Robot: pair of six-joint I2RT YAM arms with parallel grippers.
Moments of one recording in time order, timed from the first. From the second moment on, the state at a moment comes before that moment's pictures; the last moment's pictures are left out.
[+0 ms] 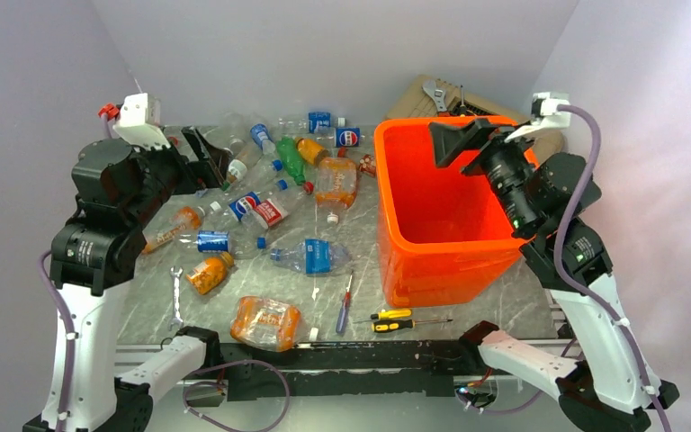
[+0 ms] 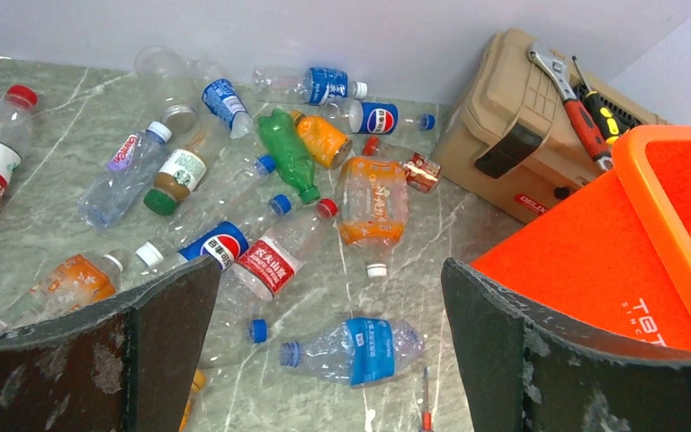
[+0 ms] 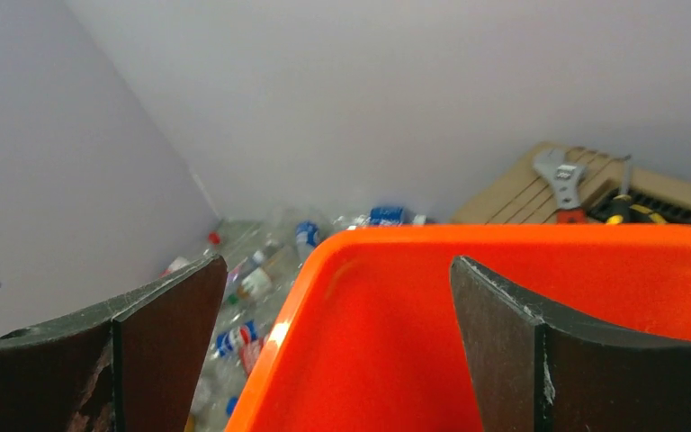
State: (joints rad) left arm -0.20 0.96 1.62 -0.85 0.03 -0.34; right arm 0.56 0.94 1.53 -0.42 0.28 0.28
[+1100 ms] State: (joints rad) left arm -0.44 1.15 1.17 -0.81 0.10 -0.34; right arm 0.56 0.80 1.36 -0.44 0.10 0.43
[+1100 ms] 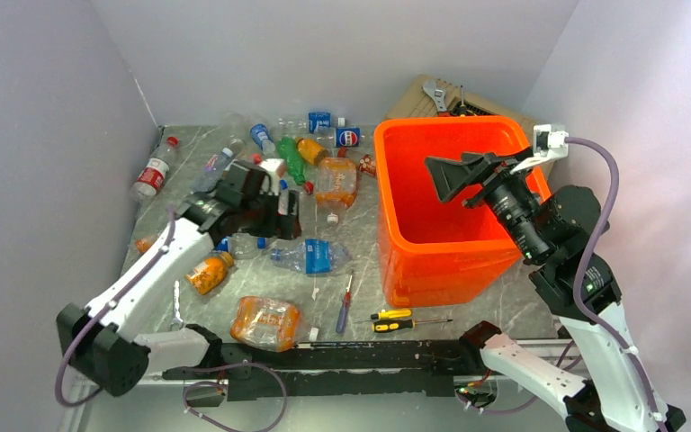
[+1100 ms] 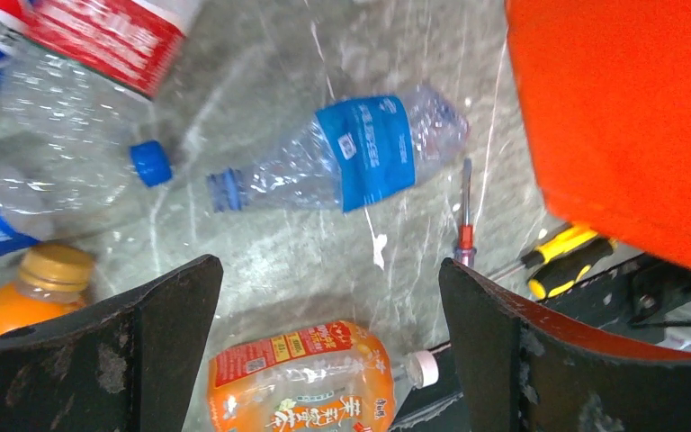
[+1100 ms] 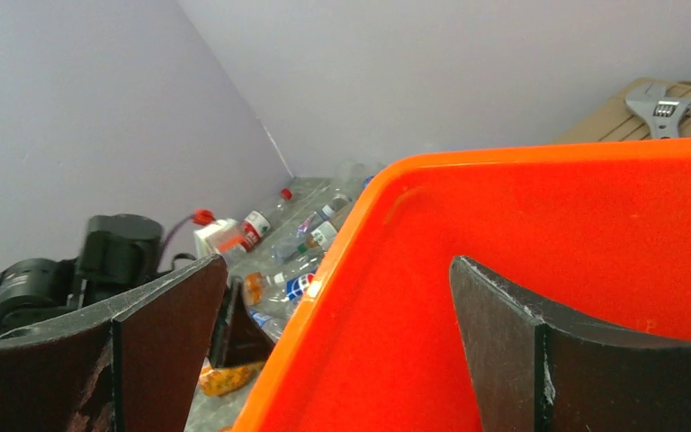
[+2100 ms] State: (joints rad) left arm -0.81 1.70 1.25 -0.75 0.08 0.42; right arm 0.56 0.63 1.17 -0.47 0.02 0.33
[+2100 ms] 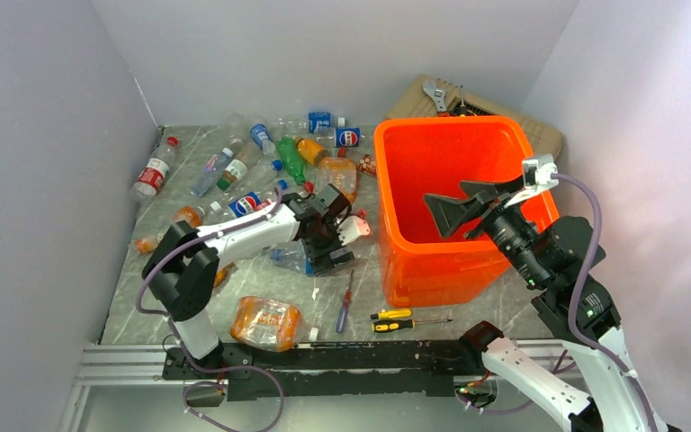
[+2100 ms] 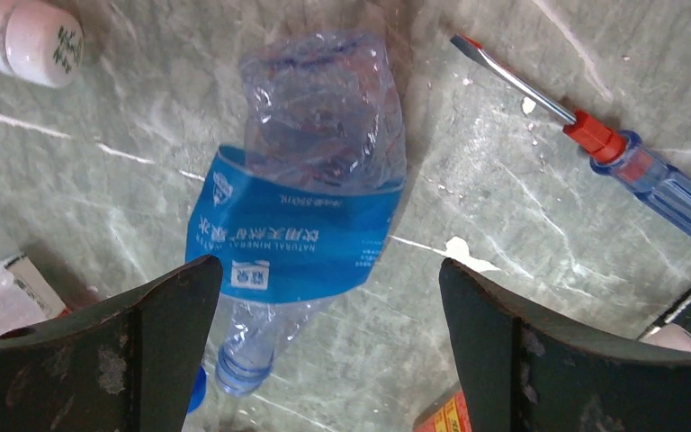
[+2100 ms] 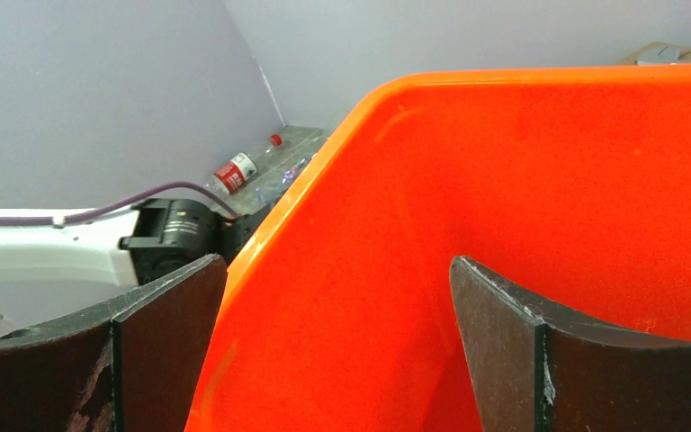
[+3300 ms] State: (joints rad) left arm -0.81 1.57 1.31 -0.62 -0.16 0.42; right arm 0.56 0.65 1.22 -0.47 0.02 0.33
